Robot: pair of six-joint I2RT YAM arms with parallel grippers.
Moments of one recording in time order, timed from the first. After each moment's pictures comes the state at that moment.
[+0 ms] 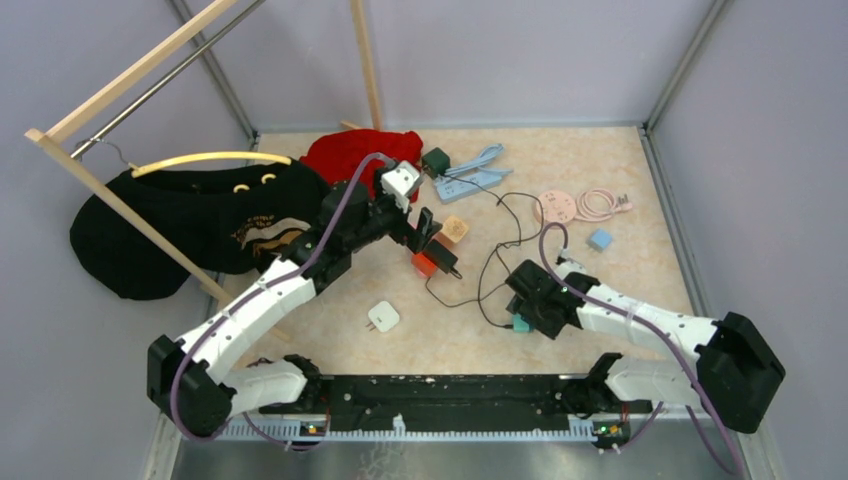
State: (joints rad) left arm -0.63 1.15 0.99 -0.10 0.22 0.07; right arm 0.82 1.14 0.61 -0.76 0.37 1.37
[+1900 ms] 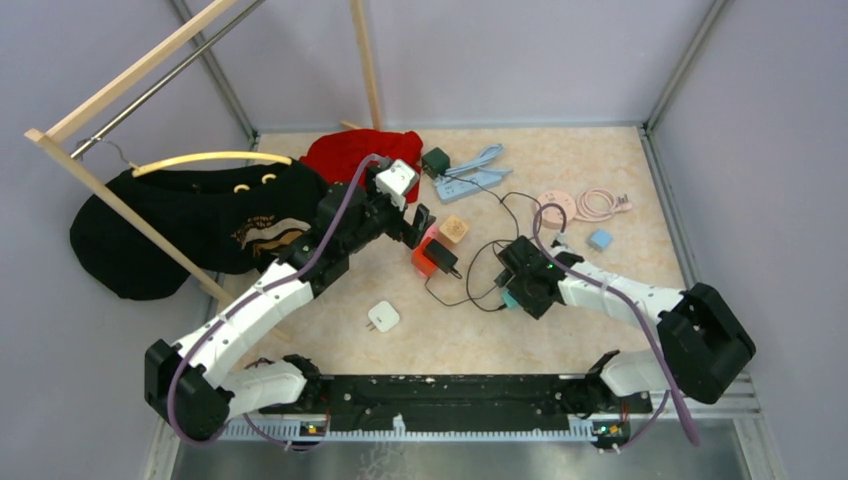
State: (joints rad) left arm -0.63 1.13 0.97 -0.07 0.11 0.10; right arm 0.71 1.33 0.71 -0.60 0.33 1.40
